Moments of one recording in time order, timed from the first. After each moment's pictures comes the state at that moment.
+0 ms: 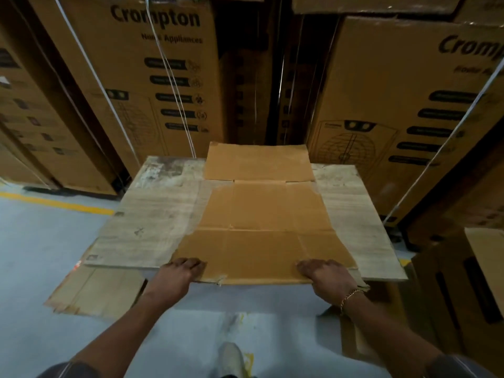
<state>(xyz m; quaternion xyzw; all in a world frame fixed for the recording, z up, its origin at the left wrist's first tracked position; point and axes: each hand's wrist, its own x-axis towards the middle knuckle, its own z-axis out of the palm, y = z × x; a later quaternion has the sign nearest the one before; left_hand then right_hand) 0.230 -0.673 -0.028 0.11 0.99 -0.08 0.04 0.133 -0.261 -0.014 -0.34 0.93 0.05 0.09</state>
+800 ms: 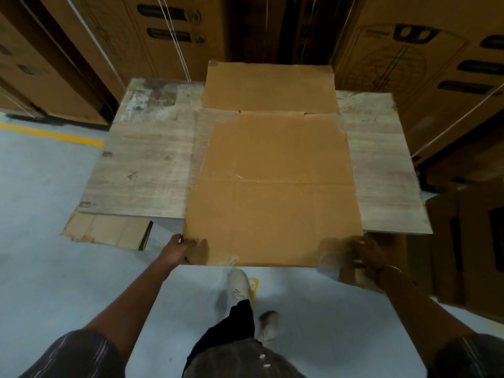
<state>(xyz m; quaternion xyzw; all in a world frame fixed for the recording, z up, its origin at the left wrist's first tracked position) 0.228 -0.684 -0.116 -0.45 0.67 0.55 0.22 0.119 -0.199 -0.117 0.30 0.78 -0.47 0.27</state>
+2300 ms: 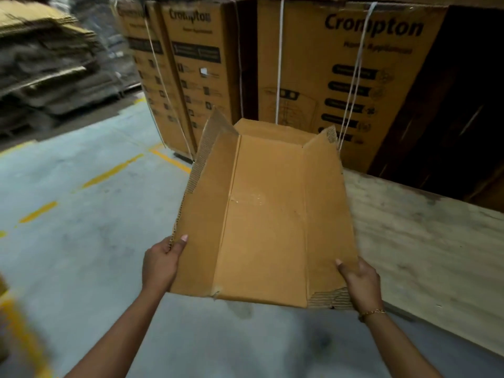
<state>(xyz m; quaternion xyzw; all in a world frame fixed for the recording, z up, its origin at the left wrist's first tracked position) 0.475 -0.995 0.067 -0.46 0.73 0.43 -0.24 0.235 -0.656 0.003 -0.06 0.83 -0.54 0.11</state>
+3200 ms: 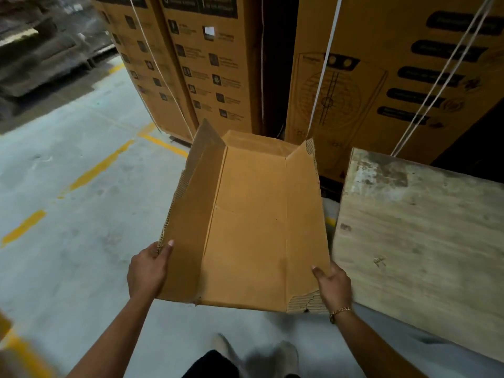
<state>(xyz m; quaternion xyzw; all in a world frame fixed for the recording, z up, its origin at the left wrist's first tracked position) 0.408 -1.365 -0.016 -0.52 0.79 0.31 -0.13 0.218 -1.029 -0.076 0.03 0.85 -0.49 0.20</state>
